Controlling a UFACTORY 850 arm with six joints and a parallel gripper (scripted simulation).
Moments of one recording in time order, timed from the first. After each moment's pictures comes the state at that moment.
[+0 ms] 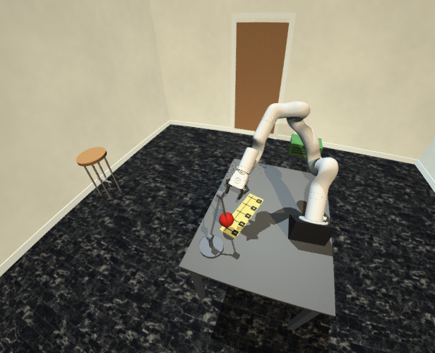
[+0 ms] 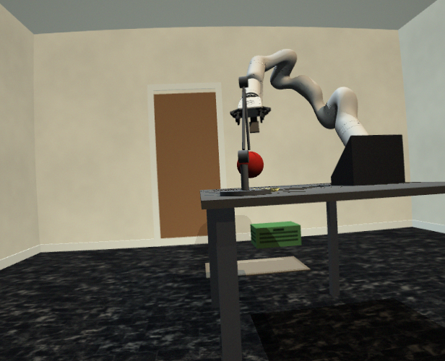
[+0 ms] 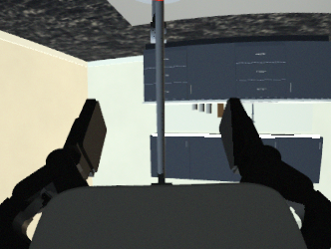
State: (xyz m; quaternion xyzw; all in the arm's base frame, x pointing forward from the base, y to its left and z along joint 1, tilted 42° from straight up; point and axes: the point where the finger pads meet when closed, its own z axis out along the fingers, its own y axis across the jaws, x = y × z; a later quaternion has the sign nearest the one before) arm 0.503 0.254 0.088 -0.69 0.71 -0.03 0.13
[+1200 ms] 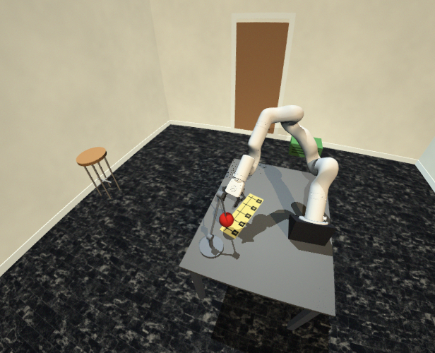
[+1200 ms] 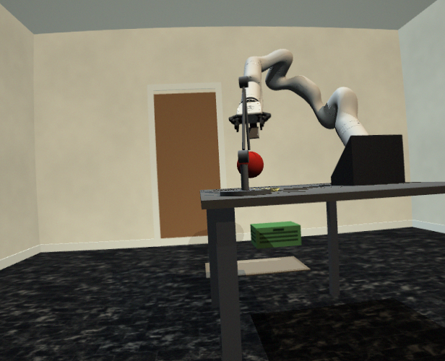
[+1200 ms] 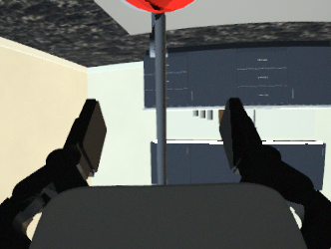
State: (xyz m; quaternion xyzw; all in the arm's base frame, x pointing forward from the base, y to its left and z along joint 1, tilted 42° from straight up) arm 0.515 0.263 0.036 -0.69 0.71 -0.04 0.12
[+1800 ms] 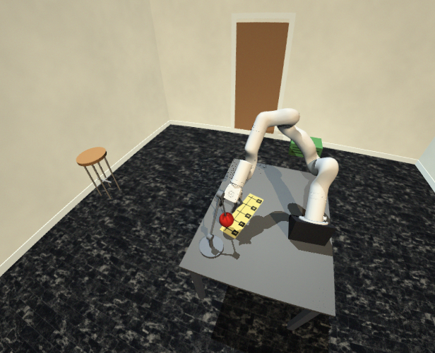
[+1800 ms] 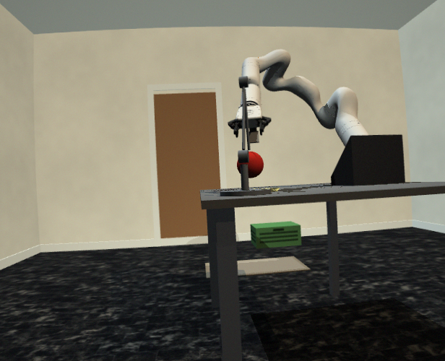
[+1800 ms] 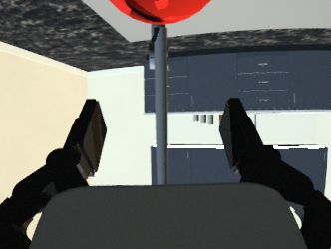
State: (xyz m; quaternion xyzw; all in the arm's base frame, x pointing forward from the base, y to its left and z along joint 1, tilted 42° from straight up) arm 0.523 0.268 0.001 -0.69 0.72 -0.04 0.11
